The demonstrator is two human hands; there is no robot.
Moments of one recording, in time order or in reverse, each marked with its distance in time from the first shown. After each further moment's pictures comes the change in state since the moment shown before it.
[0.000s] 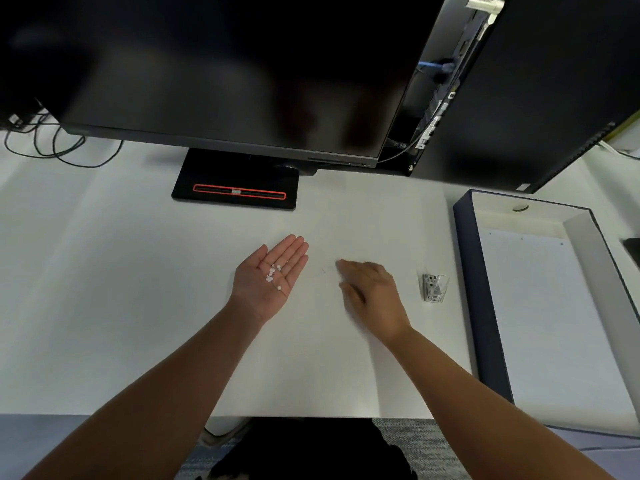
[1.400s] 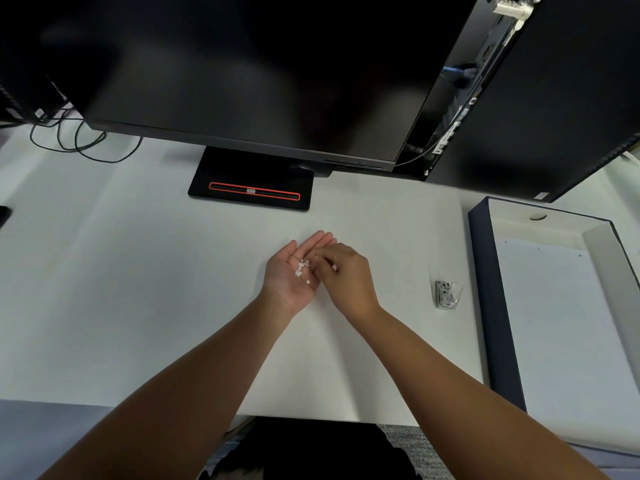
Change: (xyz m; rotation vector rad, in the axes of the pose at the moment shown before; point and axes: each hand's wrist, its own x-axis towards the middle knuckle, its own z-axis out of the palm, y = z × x) left_hand 0.004 -0.012 0.022 0.090 0.102 -0.029; right_hand 0.044 -0.088 -0.004 0.417 -0.001 0.217
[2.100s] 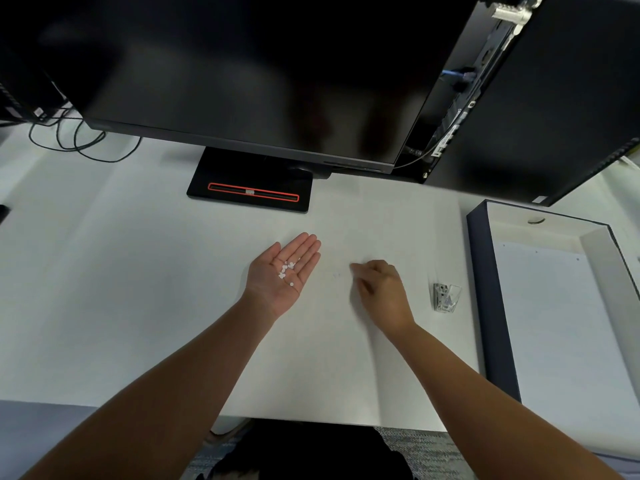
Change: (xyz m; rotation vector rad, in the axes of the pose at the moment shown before) left_hand -0.001 0.013 -0.015 -0.099 -0.043 0.031; right_hand -0.010 0.078 -0.029 -0.358 0.031 -0.014
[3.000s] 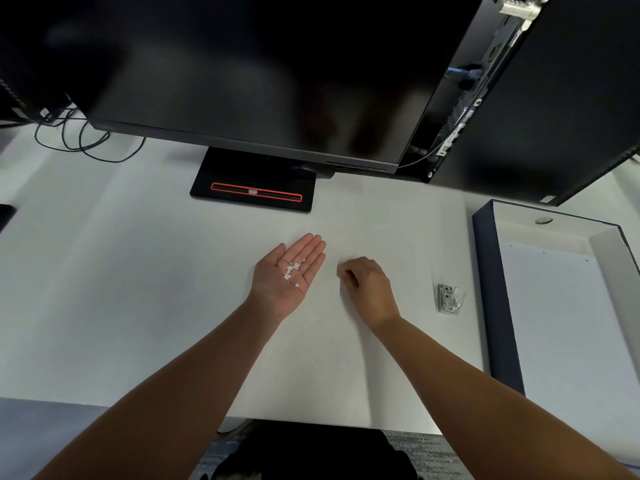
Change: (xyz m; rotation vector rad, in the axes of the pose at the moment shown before) left_hand 0.004 -0.004 0.000 -0.012 0.001 -0.004; right_hand 0.012 -0.018 0.015 0.042 -0.039 -0.024
